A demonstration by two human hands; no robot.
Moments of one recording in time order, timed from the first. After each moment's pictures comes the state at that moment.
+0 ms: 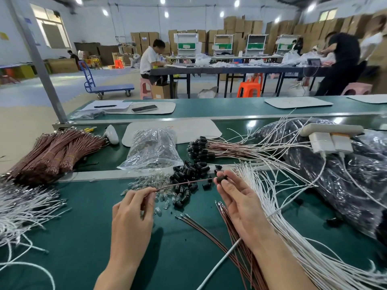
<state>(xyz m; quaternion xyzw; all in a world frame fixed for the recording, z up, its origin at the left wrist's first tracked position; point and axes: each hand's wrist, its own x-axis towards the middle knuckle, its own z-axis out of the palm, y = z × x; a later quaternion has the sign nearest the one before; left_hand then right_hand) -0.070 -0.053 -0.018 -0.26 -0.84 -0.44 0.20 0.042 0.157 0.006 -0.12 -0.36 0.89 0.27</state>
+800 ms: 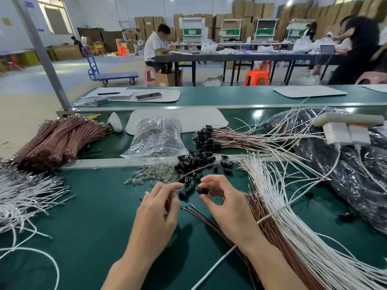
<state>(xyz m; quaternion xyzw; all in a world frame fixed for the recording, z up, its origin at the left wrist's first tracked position) -0.051 -0.036 -0.017 -0.36 -0.81 -0.45 0.10 0.040 0.126 -0.011 -0.10 -0.83 0.47 0.28</state>
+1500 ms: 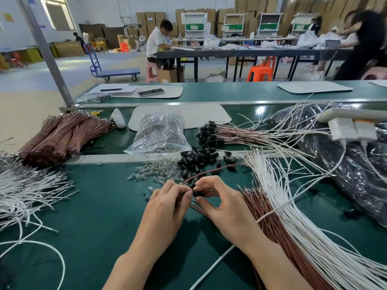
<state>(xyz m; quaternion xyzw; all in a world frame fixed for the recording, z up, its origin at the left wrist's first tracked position) -0.054 -0.035 -0.024 -0.39 -0.82 -0.41 0.09 0.038 0.118 -0.017 -0.04 -0.86 0.44 0.26</state>
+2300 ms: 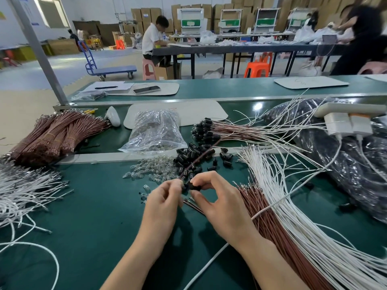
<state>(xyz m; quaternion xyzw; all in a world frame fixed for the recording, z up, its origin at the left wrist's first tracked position) -0.043 -0.019 -0.012 -0.19 -0.74 -0.64 -0.08 0.040 0.111 -0.010 -0.03 -0.85 0.40 0.34</state>
